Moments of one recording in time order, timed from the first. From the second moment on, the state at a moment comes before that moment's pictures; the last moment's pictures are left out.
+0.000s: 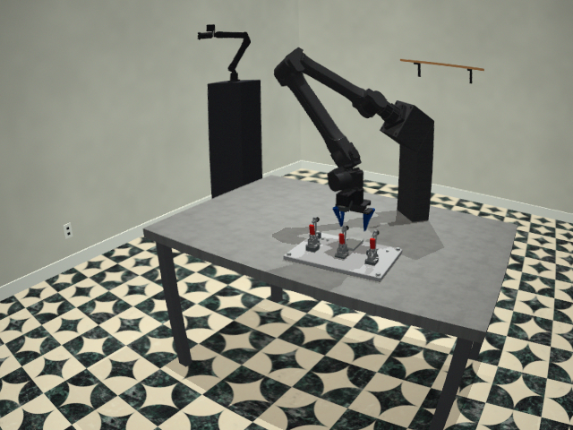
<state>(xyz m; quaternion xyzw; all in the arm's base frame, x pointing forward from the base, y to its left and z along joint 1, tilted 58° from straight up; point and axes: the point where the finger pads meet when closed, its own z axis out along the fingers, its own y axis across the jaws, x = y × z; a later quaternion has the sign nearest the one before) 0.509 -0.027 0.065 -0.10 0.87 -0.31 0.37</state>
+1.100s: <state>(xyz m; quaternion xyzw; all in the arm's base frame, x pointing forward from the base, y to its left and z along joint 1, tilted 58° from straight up) 0.509 -0.027 0.065 -0.10 0.87 -0.31 0.37</state>
